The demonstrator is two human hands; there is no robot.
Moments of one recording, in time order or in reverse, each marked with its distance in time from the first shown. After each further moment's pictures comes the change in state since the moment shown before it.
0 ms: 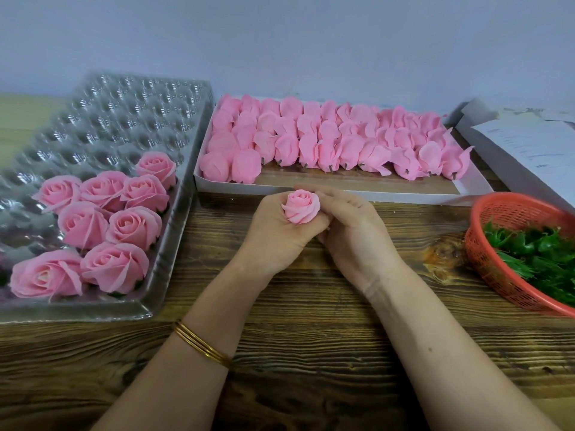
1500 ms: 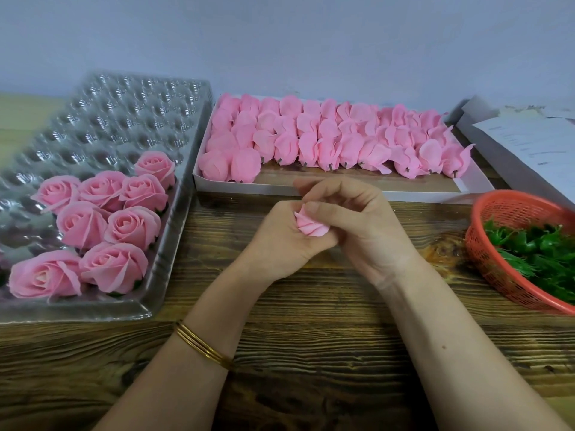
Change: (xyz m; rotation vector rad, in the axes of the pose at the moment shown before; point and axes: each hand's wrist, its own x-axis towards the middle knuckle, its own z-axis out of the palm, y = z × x) left_hand -0.001 -0.005 0.000 0.057 -0.152 -0.060; right_hand -0.012 -0.020 0.002 -0.144 -0.130 -0.138
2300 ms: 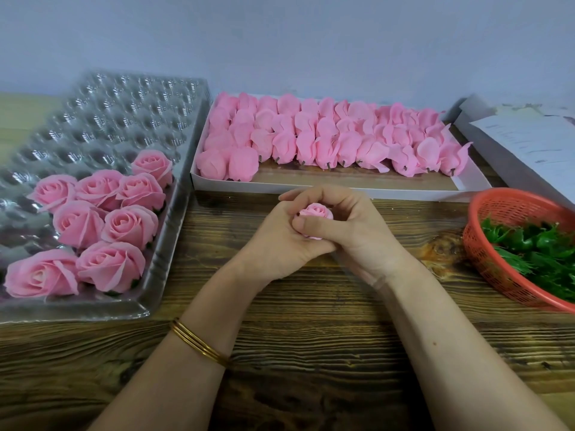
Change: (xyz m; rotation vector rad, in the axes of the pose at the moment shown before) left_hand -0.004 0.011 -0.001 0.036 -0.102 -0.015; right_hand 0.000 0.007 -0.002 -0.170 -0.119 0.037
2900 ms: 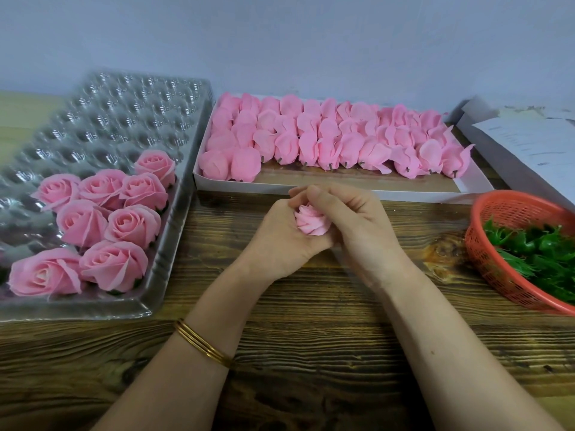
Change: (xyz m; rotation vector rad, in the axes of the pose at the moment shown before) left_hand 0.003 -0.004 0.001 -0.041 0.102 0.019; right_hand 0.002 0.002 0.003 -0.064 0.119 -0.079
